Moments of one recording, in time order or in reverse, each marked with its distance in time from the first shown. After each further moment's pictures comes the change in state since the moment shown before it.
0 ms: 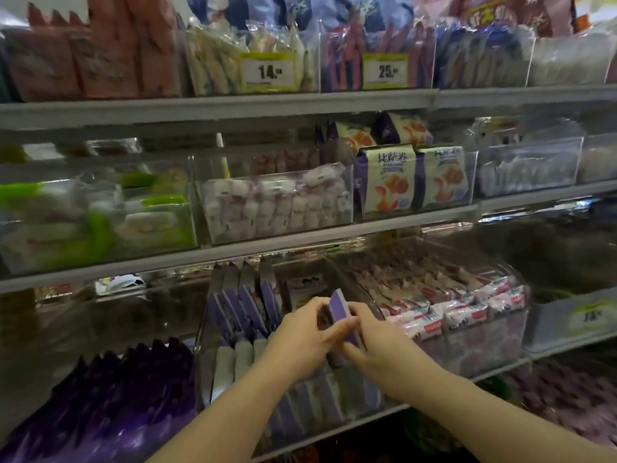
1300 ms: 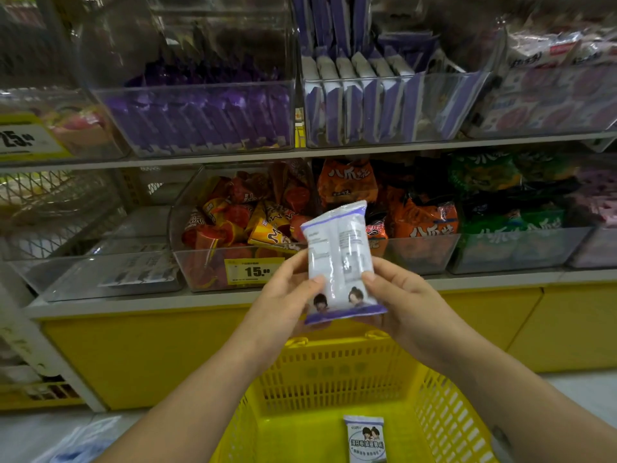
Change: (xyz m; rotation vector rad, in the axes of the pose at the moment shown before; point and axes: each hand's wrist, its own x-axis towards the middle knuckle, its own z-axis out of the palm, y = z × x) left_hand -0.312 -0.135 0.076 -0.866 0.041 -0.518; right_hand -0.231 -0.027 0.168 1.261 -0.458 0.378
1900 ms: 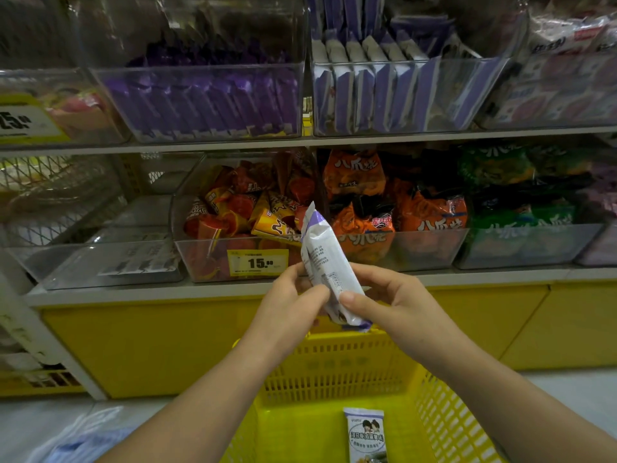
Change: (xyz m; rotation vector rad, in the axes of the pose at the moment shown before) left_hand -0.003 -0.003 0.004 0.251 0.084 -0.078; right_hand -0.002 0.008 0.012 -0.494 0.091 -0.111
